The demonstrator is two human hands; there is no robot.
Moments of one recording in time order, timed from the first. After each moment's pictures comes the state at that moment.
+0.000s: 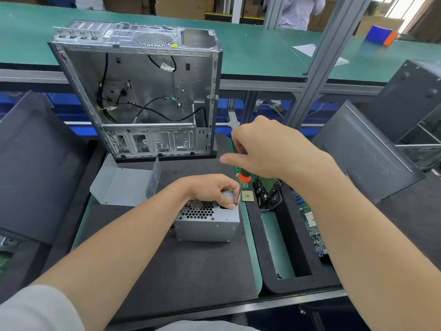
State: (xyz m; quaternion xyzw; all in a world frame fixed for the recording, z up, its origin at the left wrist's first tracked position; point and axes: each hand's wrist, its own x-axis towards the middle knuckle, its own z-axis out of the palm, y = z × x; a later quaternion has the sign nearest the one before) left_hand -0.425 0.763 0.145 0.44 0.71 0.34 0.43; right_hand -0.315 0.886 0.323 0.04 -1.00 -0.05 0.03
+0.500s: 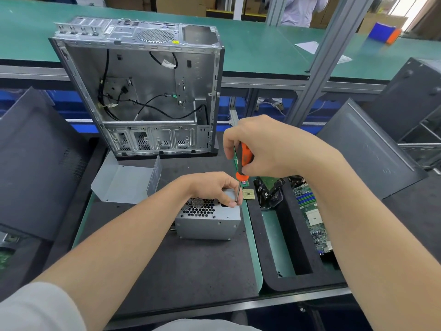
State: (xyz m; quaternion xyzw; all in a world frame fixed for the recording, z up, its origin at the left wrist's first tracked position) left_hand -0.422 0.762 0.150 0.45 0.71 0.34 0.43; right_hand -0.313 0.893 0.335 0.16 -0.98 0.04 -0.05
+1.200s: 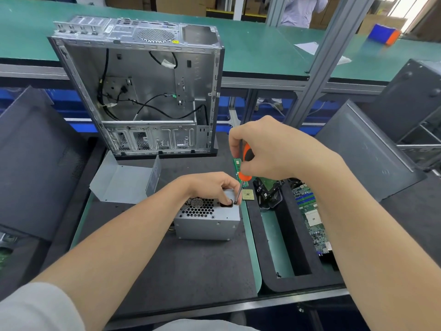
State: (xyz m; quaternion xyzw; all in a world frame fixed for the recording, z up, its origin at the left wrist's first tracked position) left_hand -0.420 0.762 0.154 0.43 0.71 0.35 0.43; right_hand -0.309 0.894 0.331 0.11 -0.99 0.07 -0.04
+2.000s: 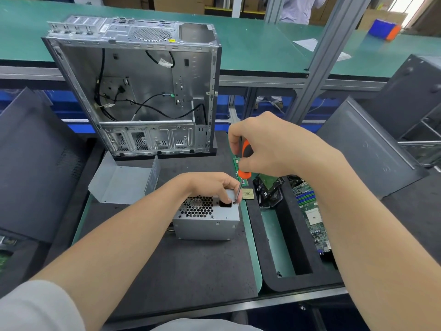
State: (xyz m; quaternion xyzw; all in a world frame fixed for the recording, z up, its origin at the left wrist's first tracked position) left_hand -0.420 0.766 0.159 0.41 0.71 0.33 0.47; right_hand -0.312 0.897 0.332 0.11 -0.99 0.07 -0.03
